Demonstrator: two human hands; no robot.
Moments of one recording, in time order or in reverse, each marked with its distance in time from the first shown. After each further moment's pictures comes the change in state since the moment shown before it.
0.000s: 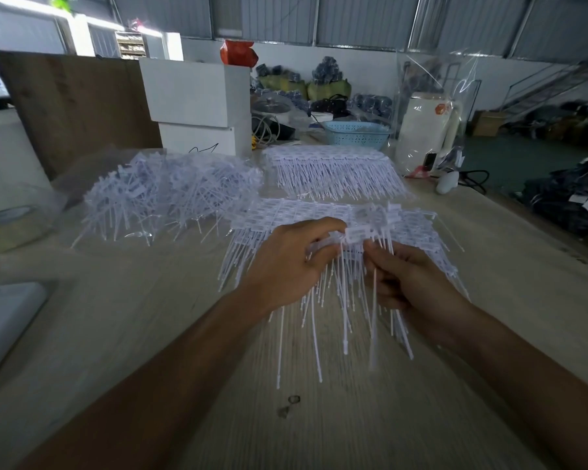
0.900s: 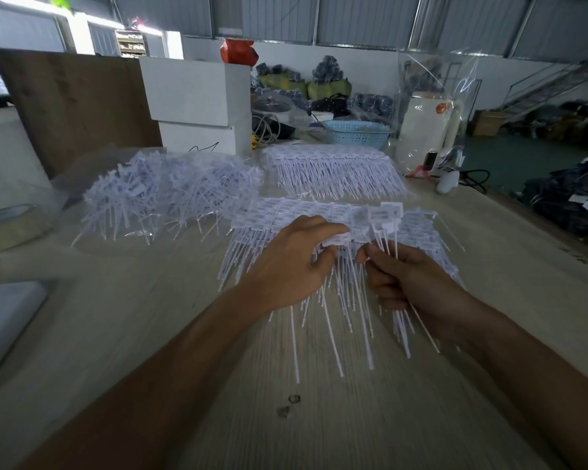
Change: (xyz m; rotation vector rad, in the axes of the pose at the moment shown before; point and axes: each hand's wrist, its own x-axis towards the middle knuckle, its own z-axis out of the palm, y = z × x) left_hand 0.000 -0.001 0.000 0.082 -0.117 -0.022; right_hand 0.006 0.004 -0.010 -0.049 -0.054 0.058
